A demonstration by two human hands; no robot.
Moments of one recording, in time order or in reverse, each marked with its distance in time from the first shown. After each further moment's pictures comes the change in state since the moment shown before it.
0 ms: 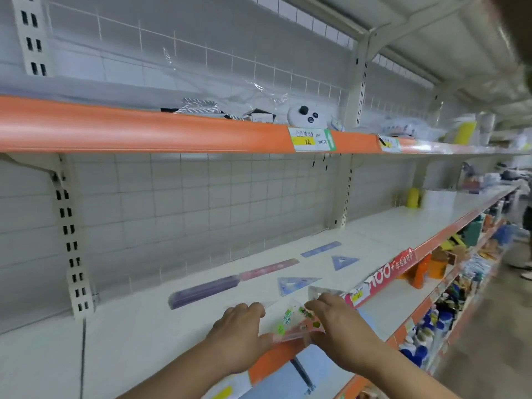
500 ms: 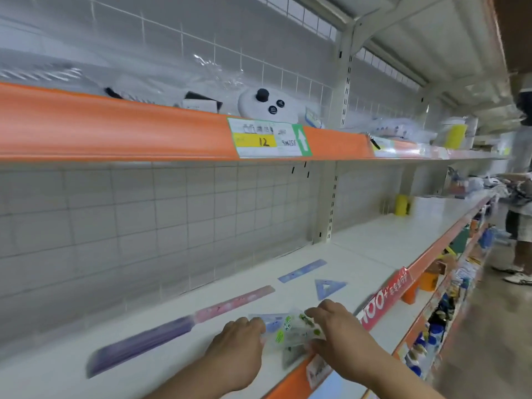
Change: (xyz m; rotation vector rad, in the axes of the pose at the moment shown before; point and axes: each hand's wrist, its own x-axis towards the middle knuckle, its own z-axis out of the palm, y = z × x) left_hand 0.136 0.032 0.019 0.000 0.023 0.083; right_hand 0.083 0.101 0.003 0.029 -0.017 0.047
